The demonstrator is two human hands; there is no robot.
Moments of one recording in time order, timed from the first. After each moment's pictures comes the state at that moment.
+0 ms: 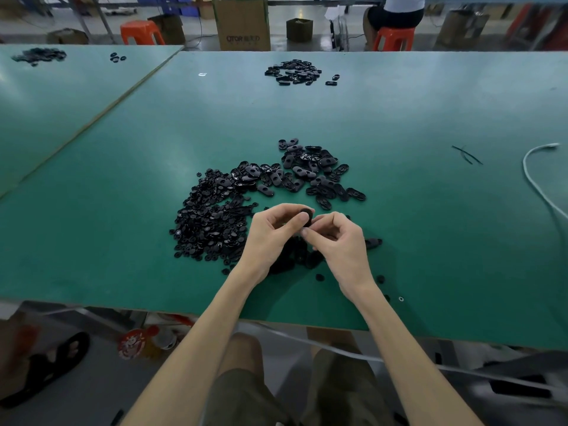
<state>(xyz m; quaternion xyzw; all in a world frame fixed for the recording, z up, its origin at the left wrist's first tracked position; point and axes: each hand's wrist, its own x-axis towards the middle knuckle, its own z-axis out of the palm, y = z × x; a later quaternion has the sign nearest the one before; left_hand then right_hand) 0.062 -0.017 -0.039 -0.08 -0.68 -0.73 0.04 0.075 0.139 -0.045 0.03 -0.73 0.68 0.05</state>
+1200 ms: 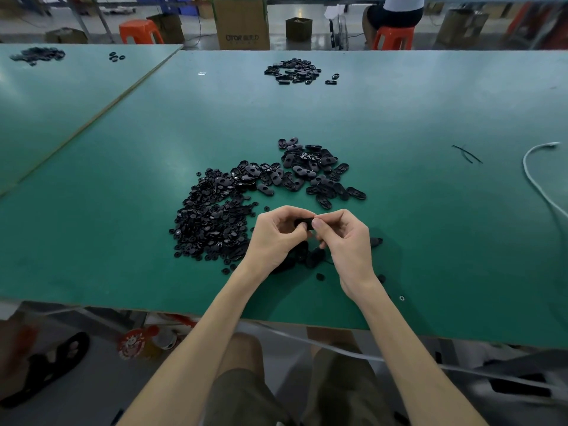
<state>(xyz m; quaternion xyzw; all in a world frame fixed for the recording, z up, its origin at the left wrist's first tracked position) 0.066 -0.011 -0.037 -0.08 -0.74 -0.67 0.05 0.072 0.141 -0.047 0.00 -0.68 0.73 0.06</state>
